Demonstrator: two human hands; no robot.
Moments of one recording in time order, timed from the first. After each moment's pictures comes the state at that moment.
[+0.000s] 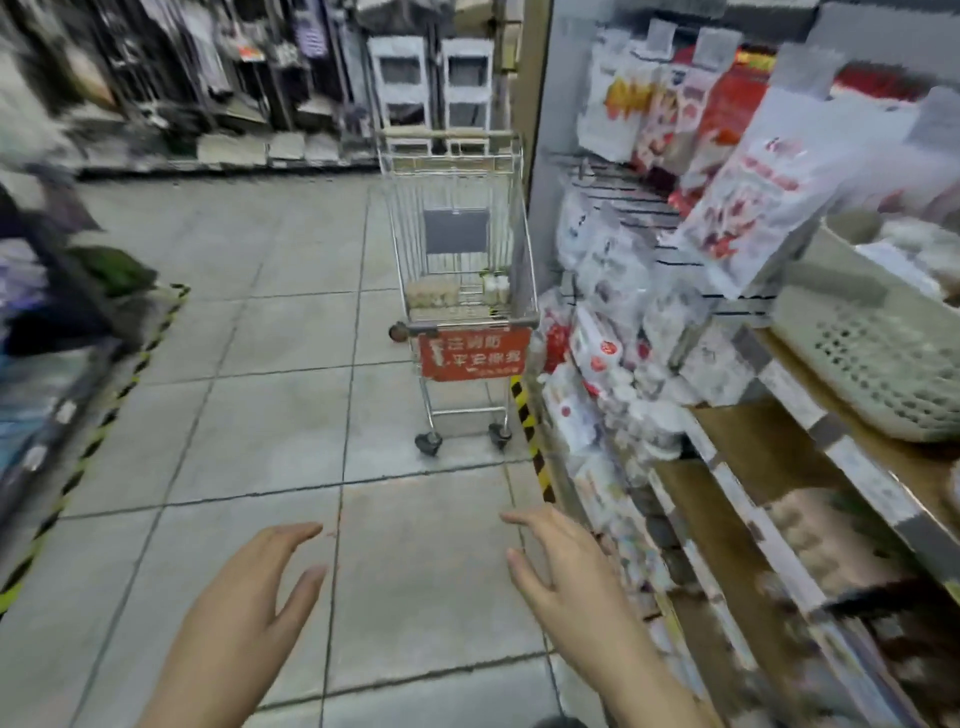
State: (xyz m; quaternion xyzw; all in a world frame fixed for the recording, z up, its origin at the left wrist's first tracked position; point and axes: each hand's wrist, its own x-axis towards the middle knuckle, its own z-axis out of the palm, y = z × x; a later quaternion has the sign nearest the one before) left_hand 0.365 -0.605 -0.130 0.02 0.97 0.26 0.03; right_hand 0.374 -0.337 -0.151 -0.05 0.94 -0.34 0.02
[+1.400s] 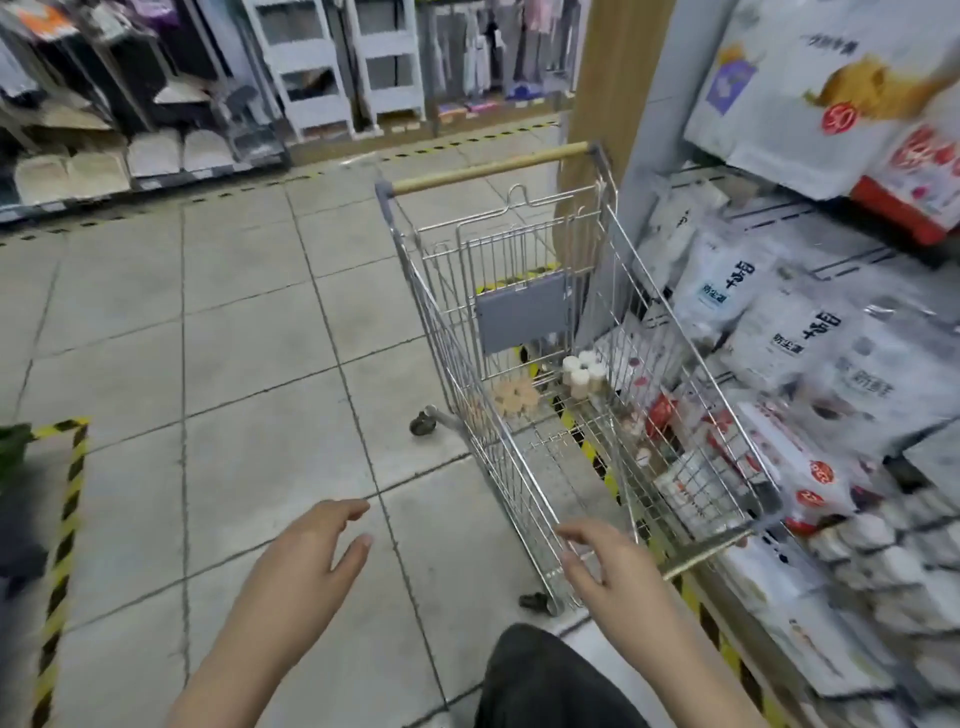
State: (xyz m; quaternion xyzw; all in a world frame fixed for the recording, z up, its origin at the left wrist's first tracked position) left_hand -0.459 -0.810 -0.164 0.15 0.95 0.24 0.14; right_hand -0.338 -0.547 -0.198 0.18 0.90 -0.39 0.05
